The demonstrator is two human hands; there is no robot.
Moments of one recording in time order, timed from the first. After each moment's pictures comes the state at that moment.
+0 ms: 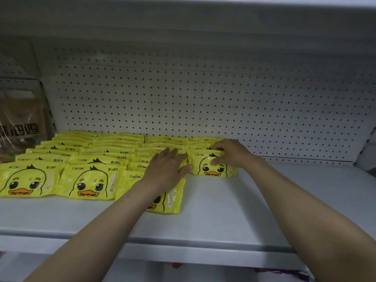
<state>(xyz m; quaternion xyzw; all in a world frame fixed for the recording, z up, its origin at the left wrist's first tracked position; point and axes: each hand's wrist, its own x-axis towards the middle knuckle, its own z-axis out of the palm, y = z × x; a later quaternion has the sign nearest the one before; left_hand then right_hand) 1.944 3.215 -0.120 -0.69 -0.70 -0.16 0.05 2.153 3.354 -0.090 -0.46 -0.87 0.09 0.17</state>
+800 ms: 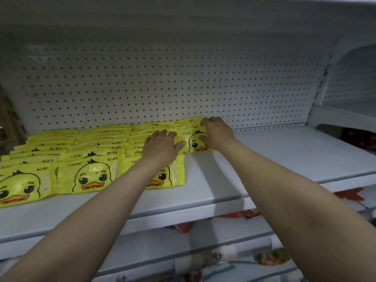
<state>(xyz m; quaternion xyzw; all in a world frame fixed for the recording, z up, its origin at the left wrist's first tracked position) 1.936 3.200 -0.101 -0.71 -0.68 -0.17 0.05 2.124 3.273 -0.092 -0.57 -0.79 -0.07 0.21</state>
